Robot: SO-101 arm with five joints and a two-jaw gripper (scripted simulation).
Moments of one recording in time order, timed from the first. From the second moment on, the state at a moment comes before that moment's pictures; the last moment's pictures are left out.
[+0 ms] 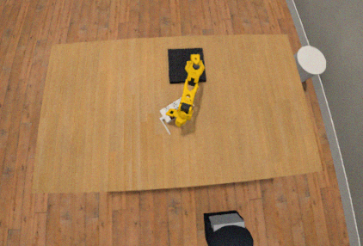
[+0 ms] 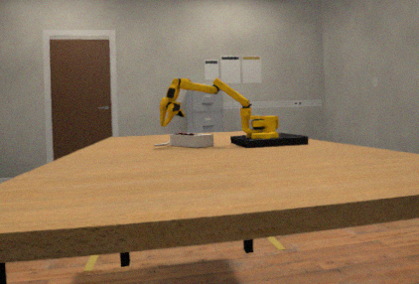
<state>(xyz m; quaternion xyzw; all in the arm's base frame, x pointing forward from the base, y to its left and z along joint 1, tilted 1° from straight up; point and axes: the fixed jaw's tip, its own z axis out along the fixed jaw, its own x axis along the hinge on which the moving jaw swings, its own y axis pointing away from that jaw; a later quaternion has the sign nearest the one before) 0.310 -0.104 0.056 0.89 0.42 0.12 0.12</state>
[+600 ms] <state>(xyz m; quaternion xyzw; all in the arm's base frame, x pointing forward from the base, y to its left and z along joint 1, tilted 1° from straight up) 0.310 -0.102 0.051 0.89 0.42 0.12 0.11</state>
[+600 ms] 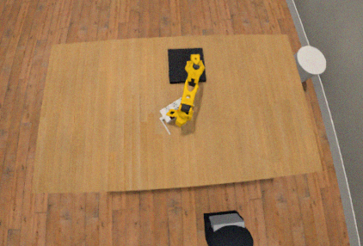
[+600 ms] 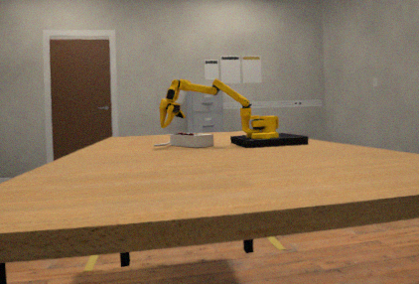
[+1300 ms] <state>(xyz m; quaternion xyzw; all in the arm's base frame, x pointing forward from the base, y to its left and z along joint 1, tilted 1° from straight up) 0.312 -0.103 0.052 0.89 0.42 0.13 0.12</state>
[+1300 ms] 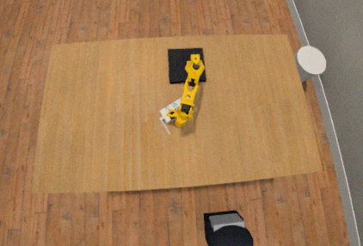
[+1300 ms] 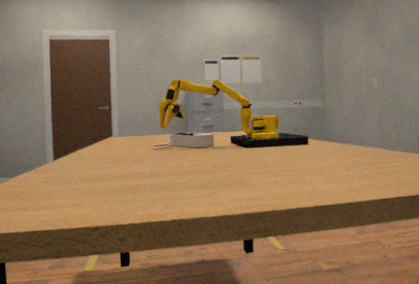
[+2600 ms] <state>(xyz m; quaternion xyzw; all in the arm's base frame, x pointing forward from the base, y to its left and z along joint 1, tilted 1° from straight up) 0.253 -0.143 0.037 0.94 0.34 0.06 0.06</state>
